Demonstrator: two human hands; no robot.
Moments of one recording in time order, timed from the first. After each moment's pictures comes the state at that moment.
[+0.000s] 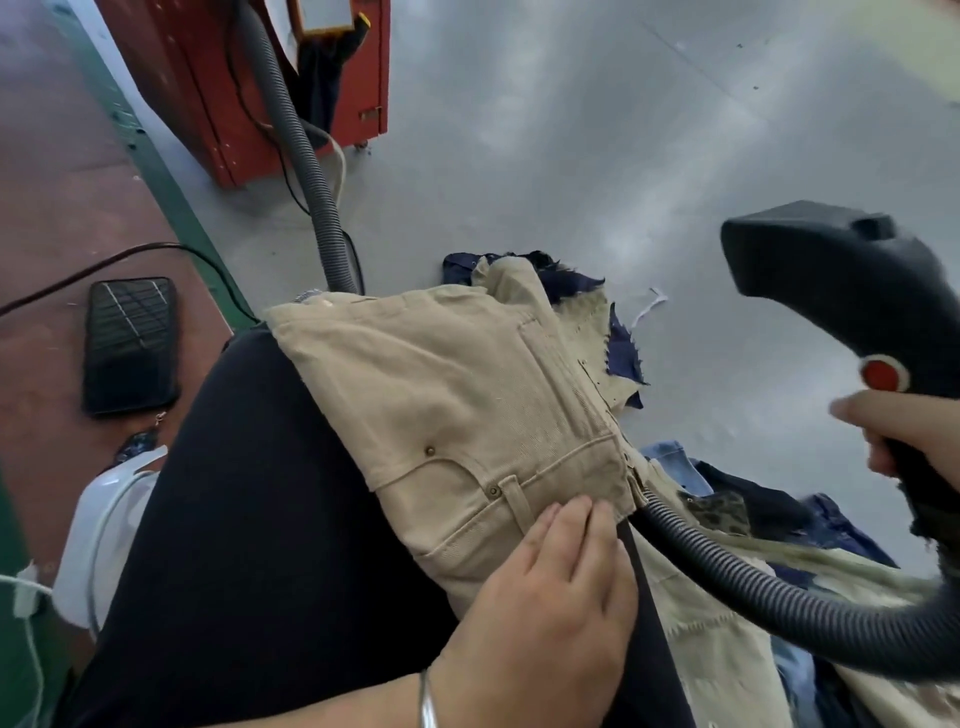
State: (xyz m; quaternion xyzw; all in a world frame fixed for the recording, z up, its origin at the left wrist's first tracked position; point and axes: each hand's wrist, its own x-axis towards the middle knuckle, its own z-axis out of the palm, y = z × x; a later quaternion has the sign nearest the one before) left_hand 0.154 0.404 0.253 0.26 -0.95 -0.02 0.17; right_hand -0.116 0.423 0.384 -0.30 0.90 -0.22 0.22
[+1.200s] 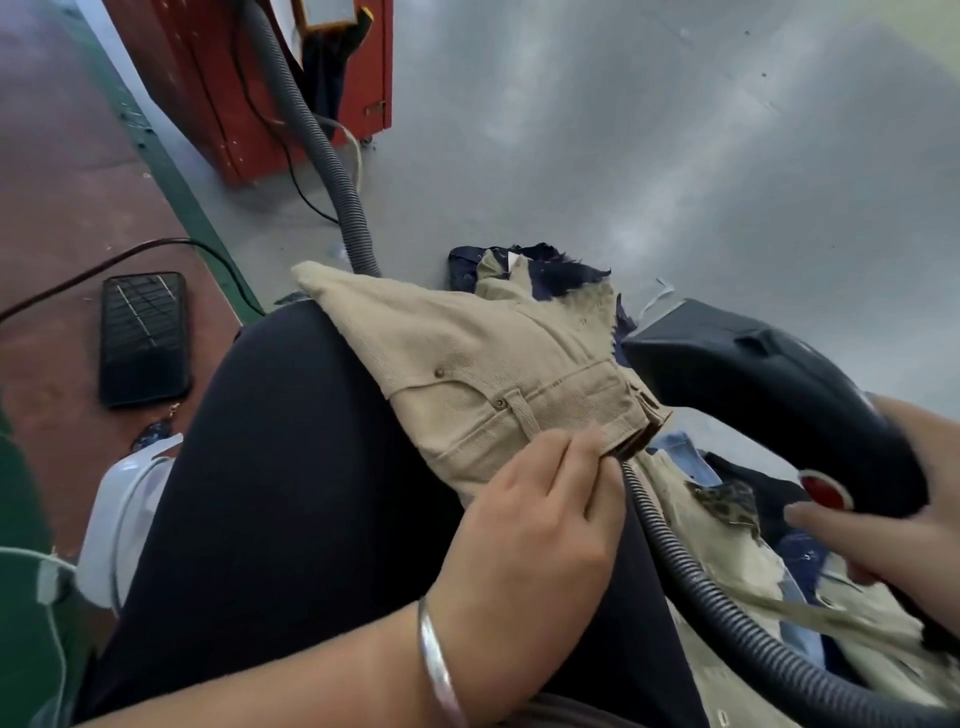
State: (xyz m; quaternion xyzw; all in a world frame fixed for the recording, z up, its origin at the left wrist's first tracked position) left_hand 0.158 0.376 0.273 0.31 -0.93 -0.07 0.19; right_hand -0.120 0.482 0.339 -0.48 0.85 -0.14 0.14
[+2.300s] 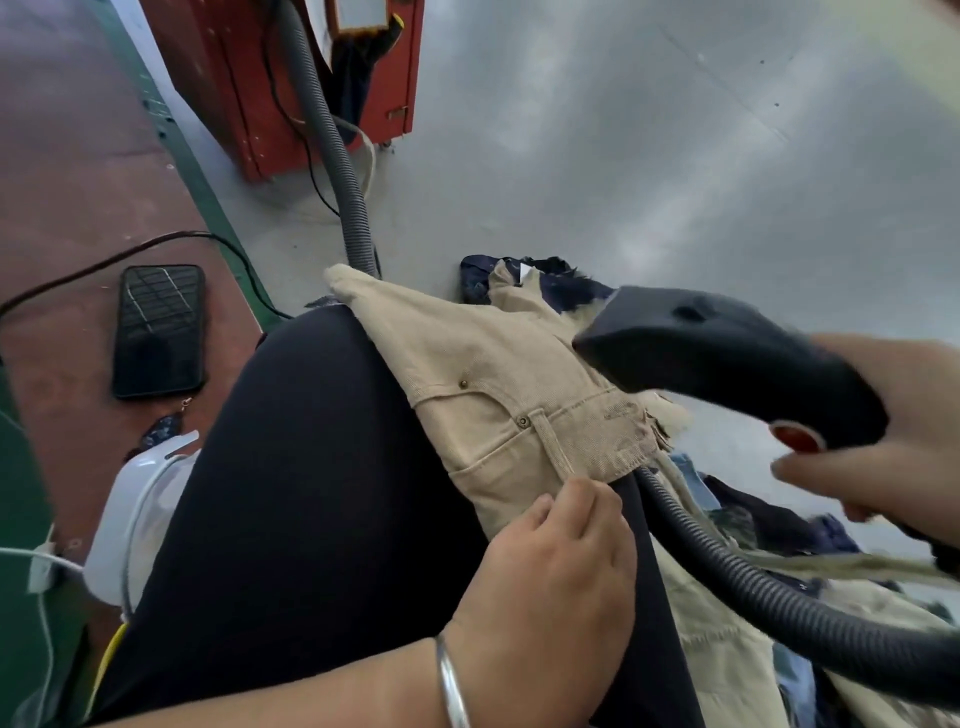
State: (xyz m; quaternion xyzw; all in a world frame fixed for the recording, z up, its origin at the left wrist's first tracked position) left_hand 0.163 0.382 0.269 0.26 -0.96 -0.07 0.10; right_hand -0.019 0.382 0.412 -0.58 0.80 0.00 0.14
